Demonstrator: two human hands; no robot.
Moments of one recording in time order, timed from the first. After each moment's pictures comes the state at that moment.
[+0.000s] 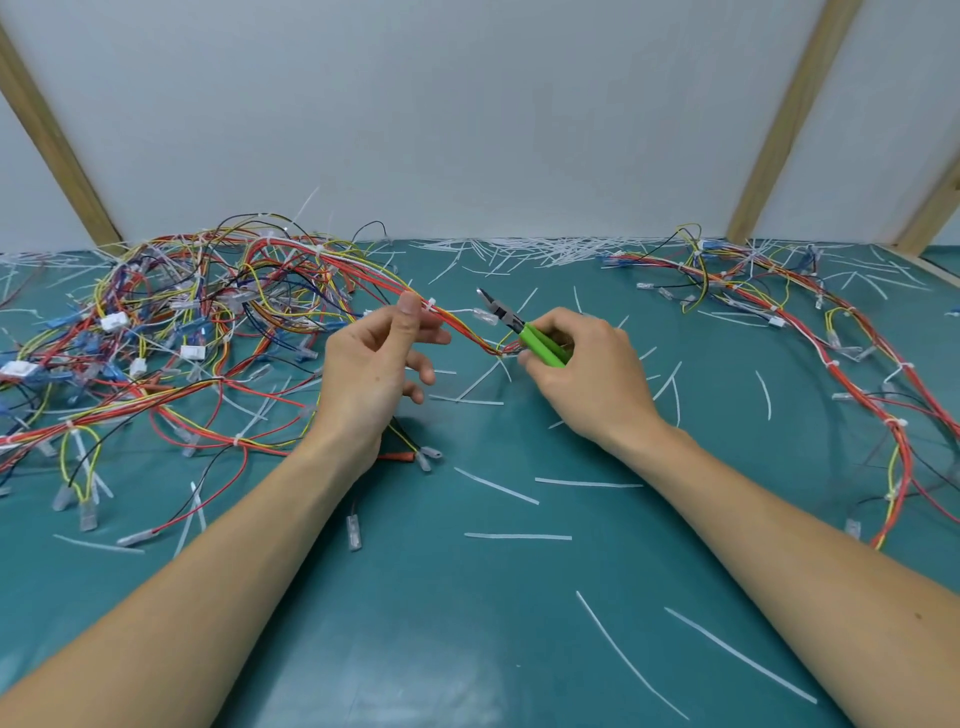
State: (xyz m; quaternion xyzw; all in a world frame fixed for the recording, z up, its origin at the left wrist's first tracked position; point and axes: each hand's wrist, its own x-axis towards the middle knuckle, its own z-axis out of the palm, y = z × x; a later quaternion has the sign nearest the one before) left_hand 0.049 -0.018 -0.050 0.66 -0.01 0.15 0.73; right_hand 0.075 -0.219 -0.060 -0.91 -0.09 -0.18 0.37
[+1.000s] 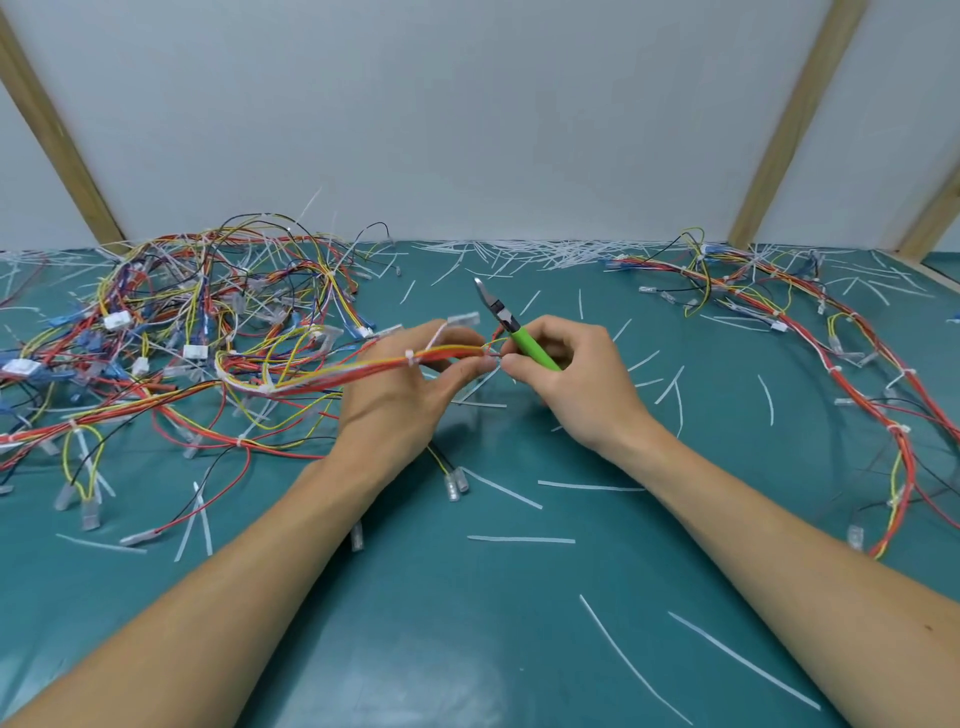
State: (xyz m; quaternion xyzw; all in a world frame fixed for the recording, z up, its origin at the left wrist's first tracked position) left_hand 0.043 -0.026 -0.054 0.84 -0.15 0.24 0.47; right_hand 0.065 -0.209 -0.054 -0.81 -0.17 -0.09 0.56
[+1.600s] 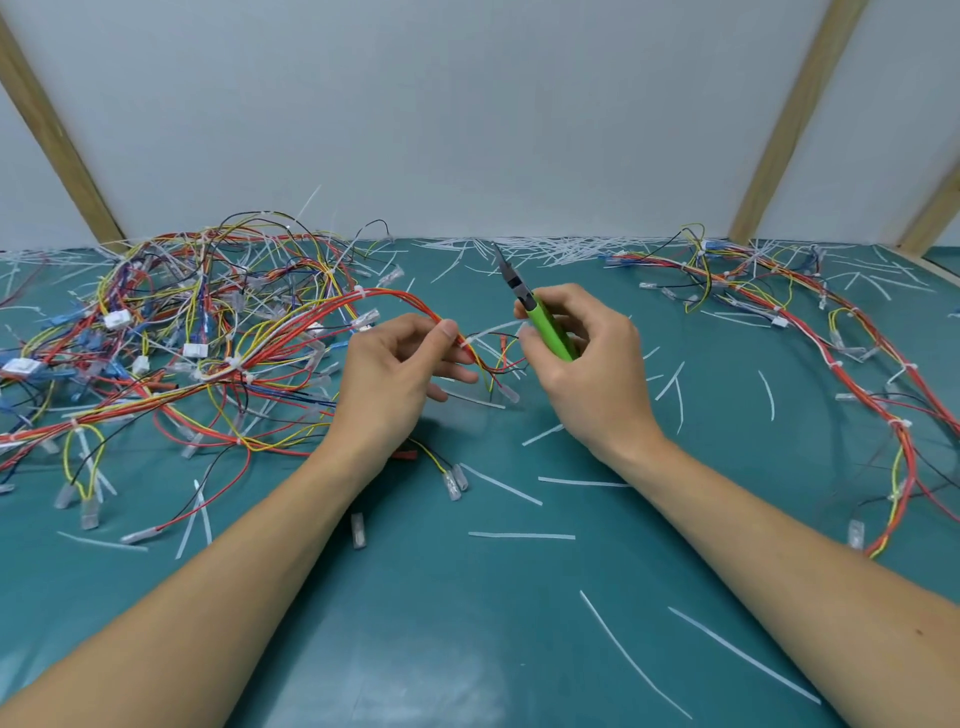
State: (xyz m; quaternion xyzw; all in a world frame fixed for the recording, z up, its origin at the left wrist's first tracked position) left_hand 0.044 -0.026 -0.051 0.74 -0.05 0.14 0.66; right_hand 0.061 -0.205 -0.053 -0.78 -0.16 -0.25 0.55
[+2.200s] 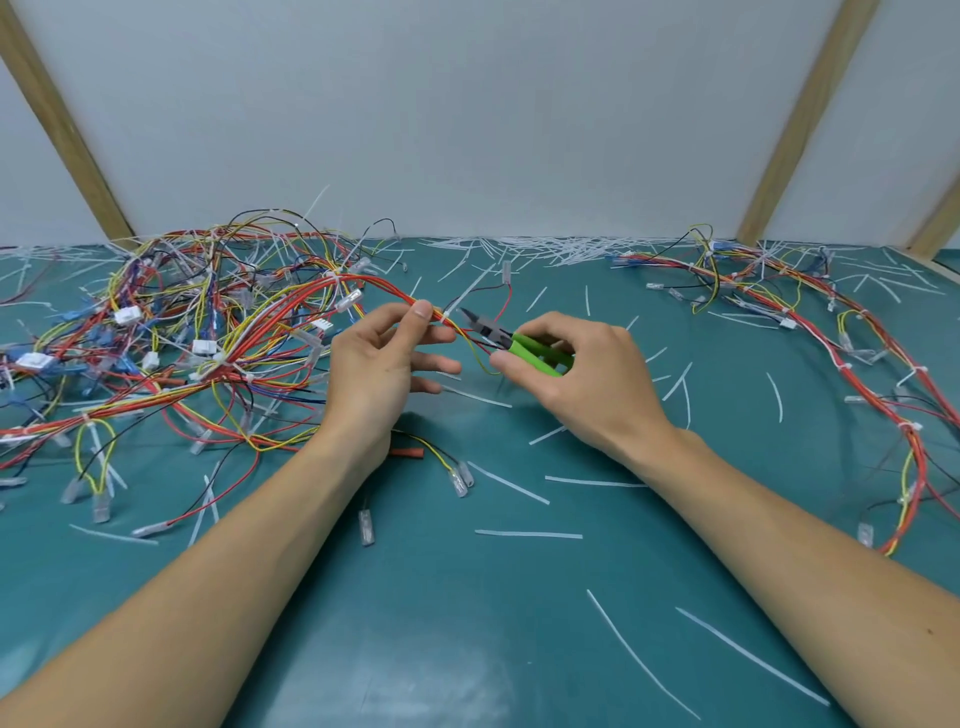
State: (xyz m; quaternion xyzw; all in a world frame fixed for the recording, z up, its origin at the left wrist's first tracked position) left_hand 0.046 -0.017 -0.049 0.66 0.02 0.15 0.73; right_hand 0.065 -0.213 -0.057 -0.89 -0.17 -0.20 0.38
